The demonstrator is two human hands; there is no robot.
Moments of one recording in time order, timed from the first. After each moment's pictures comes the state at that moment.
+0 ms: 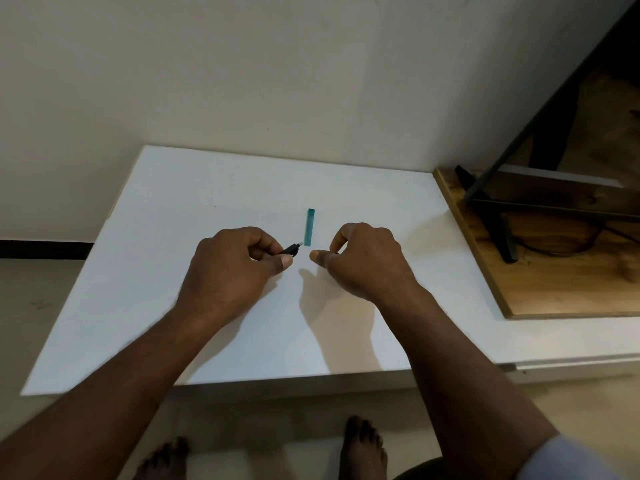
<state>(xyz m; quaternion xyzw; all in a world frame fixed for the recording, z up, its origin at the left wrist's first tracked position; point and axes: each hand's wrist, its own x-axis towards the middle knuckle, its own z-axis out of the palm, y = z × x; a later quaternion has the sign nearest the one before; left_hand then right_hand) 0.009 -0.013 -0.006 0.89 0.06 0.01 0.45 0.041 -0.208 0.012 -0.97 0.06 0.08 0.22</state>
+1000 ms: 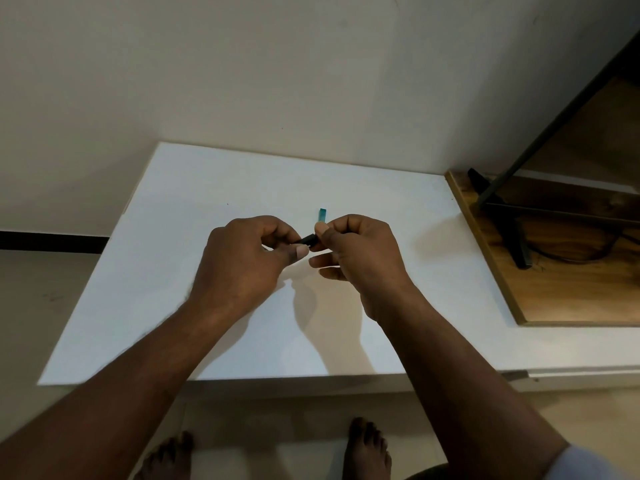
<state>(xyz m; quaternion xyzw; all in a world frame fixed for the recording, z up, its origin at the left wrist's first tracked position) 0.009 -0.013 0.000 0.88 0.04 0.05 0.47 0.023 -0.180 0.026 -0.77 0.13 0.08 0.62</state>
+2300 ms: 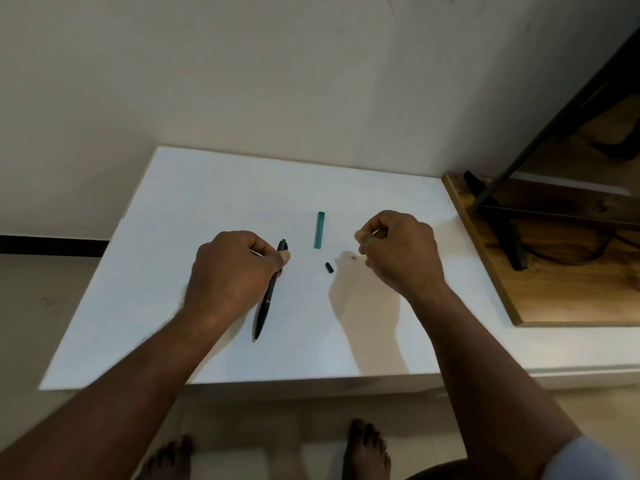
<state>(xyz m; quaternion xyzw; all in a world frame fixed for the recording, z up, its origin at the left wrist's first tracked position) 0.007 -0.010 -0.001 0.86 0.16 -0.01 0.49 0.044 -0.229 0.022 -0.94 0.09 -0.02 0.34</state>
